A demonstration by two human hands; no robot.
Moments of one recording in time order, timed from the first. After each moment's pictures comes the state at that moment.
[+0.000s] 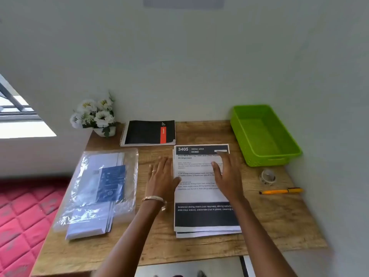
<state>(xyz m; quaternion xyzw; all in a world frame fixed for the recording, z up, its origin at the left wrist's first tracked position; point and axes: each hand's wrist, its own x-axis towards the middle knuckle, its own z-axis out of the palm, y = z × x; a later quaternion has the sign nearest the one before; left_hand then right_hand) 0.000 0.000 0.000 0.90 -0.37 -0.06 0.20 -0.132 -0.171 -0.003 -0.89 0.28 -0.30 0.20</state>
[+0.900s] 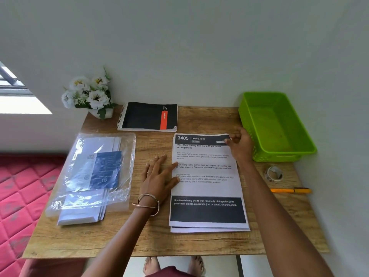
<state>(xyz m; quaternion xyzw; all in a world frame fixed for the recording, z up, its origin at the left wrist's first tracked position) -0.001 0.020 -0.036 0.90 -0.37 -0.09 0.21 -0.084 -0.255 0.002 -0.74 0.42 -0.25 0.45</state>
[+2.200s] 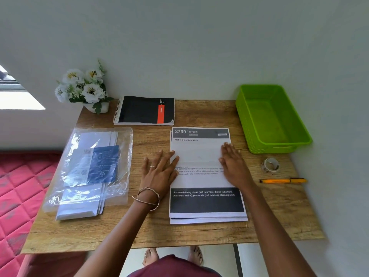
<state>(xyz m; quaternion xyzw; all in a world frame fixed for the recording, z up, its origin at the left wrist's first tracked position) -0.007 0.016 -0.039 0.90 -0.43 -0.08 0.09 -0.147 -0.214 -0.030 -0.95 0.27 0.02 0.15</state>
